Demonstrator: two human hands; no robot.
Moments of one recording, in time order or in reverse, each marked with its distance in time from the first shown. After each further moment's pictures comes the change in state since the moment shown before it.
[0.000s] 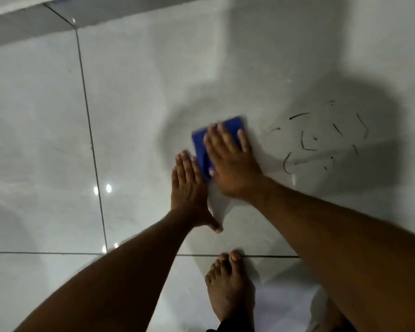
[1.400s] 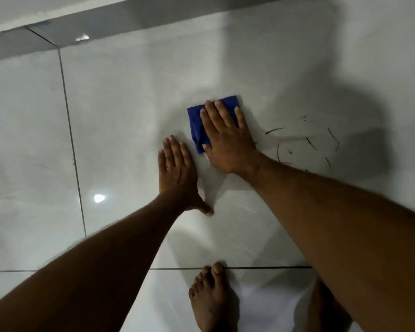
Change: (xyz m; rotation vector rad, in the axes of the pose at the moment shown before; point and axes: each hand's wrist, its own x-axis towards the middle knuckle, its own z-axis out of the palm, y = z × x) left_hand 0.043 0.031 -0.051 0.126 0.067 -0.016; right_hand 0.045 0.069 -0.031 0.055 -0.003 0.155
